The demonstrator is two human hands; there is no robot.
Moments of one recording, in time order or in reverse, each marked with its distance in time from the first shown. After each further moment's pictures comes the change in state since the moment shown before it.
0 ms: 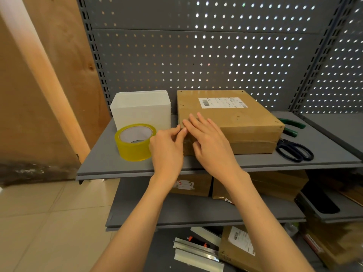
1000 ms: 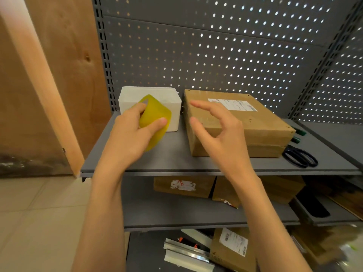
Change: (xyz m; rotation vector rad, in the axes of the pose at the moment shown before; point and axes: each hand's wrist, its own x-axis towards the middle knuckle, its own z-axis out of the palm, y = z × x) left_hand 0.040 -0.025 -0.101 -0.029 -0.241 0.022; right_hand 0.012 -0.053 -0.026 0.556 0.332 0.043
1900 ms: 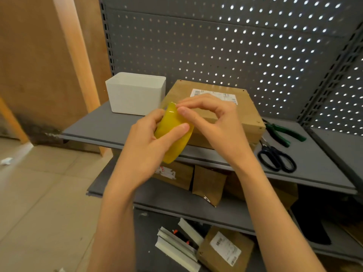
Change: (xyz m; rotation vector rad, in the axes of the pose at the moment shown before) left_hand -0.081 0.114 0.109 -0.328 0.043 -0.102; right_hand -0.003 0.060 -0.103 0.410 -0.275 -0.092
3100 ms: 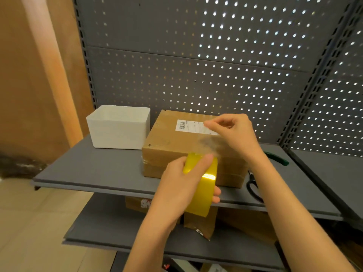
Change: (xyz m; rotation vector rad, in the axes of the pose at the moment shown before) left_hand 0.028 0.019 0.053 -0.419 -0.276 -0.422; right_hand 0.055 0.054 -0.072 -0.293 0.166 0.321
